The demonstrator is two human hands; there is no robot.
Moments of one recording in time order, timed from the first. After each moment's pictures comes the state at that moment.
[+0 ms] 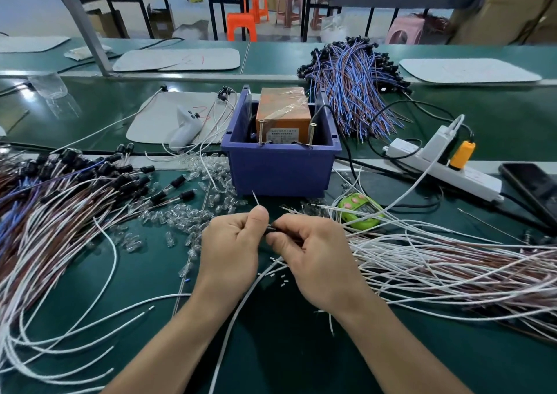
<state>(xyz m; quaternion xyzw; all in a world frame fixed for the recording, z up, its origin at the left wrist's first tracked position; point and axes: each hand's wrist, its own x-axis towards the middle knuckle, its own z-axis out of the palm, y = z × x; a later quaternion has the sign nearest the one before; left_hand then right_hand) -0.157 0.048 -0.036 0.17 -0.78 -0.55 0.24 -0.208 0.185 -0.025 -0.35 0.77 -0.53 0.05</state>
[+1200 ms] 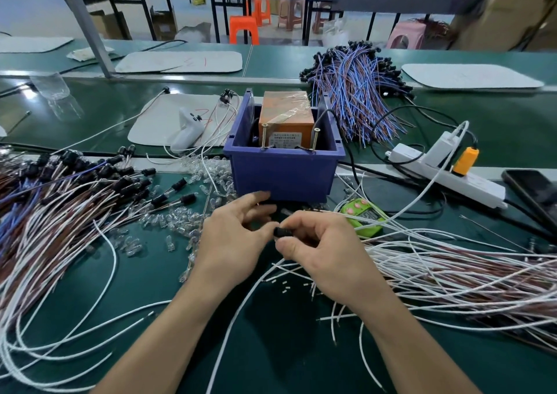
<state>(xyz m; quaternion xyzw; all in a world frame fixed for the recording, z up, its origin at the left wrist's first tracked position) -0.174 0.031 -0.034 0.20 -0.80 -0.55 0.16 -0.225 0.195 -0.023 -0.31 0.76 -0.55 0.12</state>
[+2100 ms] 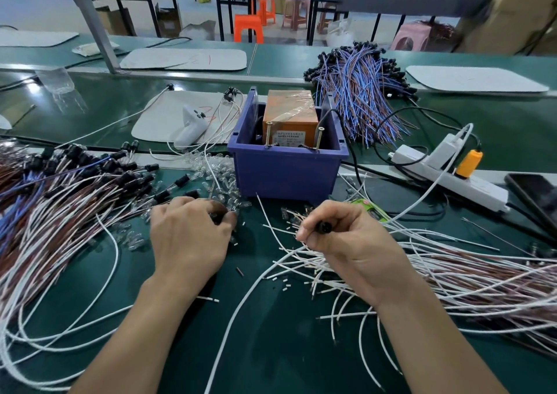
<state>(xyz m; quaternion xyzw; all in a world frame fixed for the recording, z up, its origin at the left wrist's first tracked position) -0.159 -0.009 -0.036 0.32 -0.92 -0.14 0.20 -0.233 0.211 -0.006 -0.25 0.49 -0.78 0.29</state>
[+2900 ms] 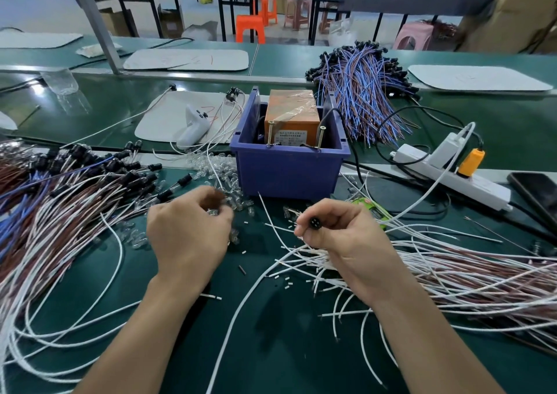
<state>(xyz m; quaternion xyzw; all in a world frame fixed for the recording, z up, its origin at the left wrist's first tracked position) -0.158 0.002 -0.024 0.34 -0.85 -0.24 0.32 -0.232 0.206 -0.010 -0.23 0.56 -0.76 0.25</state>
